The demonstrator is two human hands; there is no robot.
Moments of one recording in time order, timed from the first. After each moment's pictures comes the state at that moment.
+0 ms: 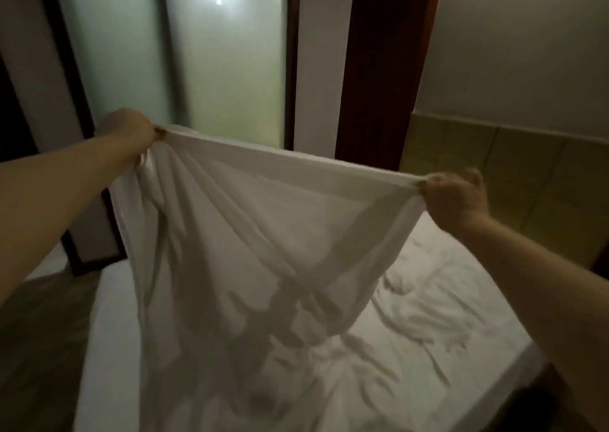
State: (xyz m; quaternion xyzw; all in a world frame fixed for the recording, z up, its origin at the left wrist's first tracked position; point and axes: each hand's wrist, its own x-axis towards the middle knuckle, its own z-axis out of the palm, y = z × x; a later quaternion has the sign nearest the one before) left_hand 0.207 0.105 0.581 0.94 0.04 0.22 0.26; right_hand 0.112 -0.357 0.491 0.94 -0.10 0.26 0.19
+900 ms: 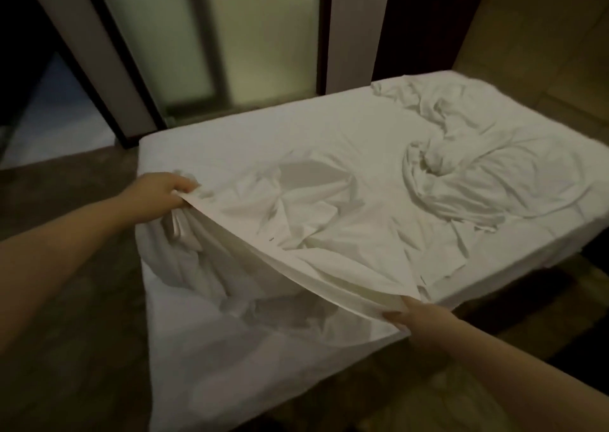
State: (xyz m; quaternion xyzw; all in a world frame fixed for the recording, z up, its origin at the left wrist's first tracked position) left_hand 0.097 0.121 0.319 0.98 -0.05 -0.06 0.18; right_hand -0.046 -0.315 0.153 0.92 0.12 -0.35 0.07
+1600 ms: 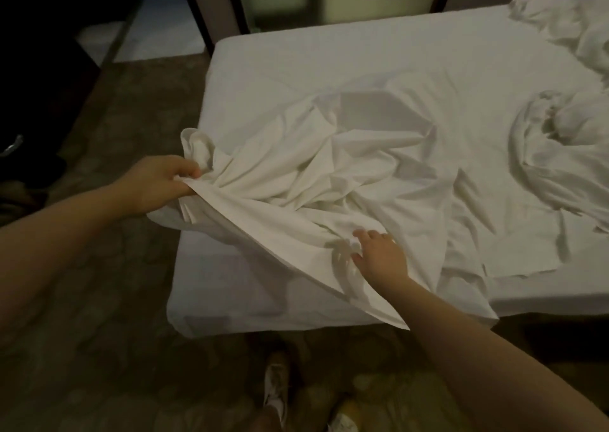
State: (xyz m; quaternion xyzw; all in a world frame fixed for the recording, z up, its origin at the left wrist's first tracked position) left_hand -0.012 0.099 0.237 0.97 0.12 -0.09 0.18; right_hand 0.023 -0.231 0.047 0.97 0.16 -0.13 -0.12
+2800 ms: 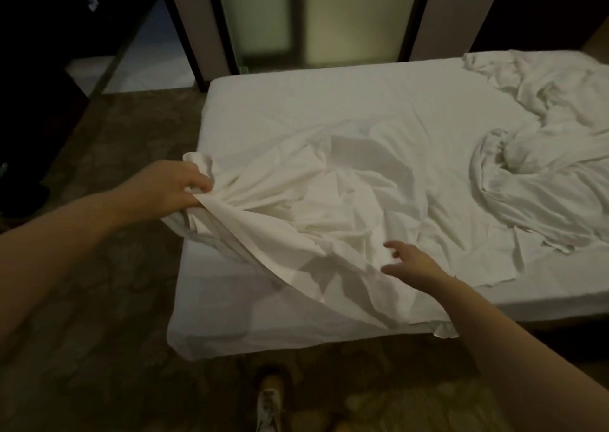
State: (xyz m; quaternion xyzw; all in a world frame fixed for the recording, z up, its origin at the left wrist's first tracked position) left_hand -0.026 0.109 0.303 0.99 -0.05 -0.08 0.10; right_hand 0.021 -0.289 0.146 0.93 0.01 -0.29 -0.24
